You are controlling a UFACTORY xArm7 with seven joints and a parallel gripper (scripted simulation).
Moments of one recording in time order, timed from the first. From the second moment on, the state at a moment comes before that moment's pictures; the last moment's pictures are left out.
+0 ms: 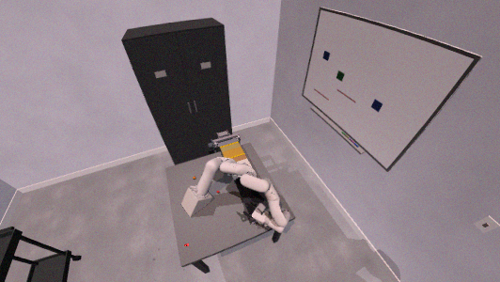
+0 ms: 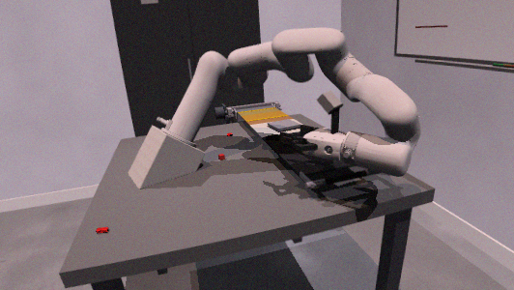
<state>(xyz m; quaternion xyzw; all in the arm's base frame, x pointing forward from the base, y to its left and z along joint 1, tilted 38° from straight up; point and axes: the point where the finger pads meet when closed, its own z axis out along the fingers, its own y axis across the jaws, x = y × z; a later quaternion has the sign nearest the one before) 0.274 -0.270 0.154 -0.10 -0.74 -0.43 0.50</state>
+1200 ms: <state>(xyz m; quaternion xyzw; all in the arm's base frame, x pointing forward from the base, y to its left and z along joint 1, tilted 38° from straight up) 0.280 -0.271 0.150 -0.08 -0.77 -0.45 0.44</state>
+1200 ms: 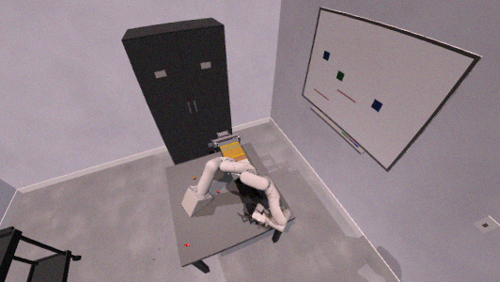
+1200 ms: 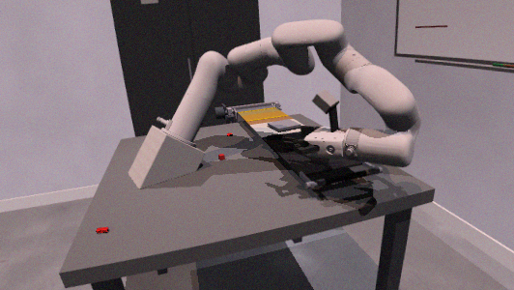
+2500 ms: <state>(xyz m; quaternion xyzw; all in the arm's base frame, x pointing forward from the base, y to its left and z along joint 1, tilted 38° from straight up) 0.320 -0.282 0.150 0.00 -0.88 -0.44 0.16</state>
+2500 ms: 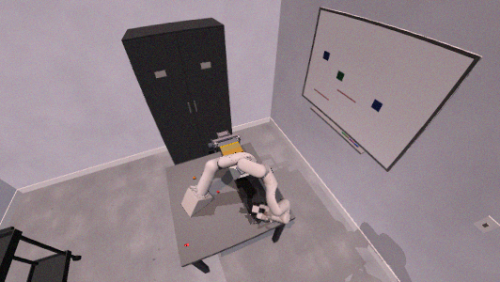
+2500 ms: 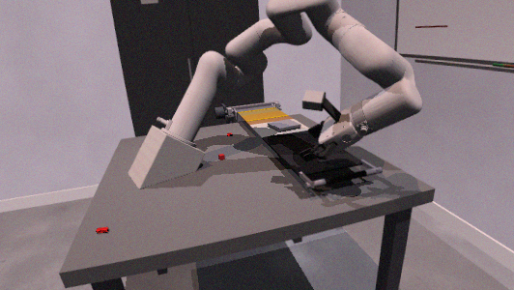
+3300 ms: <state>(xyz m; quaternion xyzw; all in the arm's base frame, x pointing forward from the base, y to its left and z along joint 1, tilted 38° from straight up) 0.348 -0.296 0.164 0.05 -0.92 -0.38 -0.02</state>
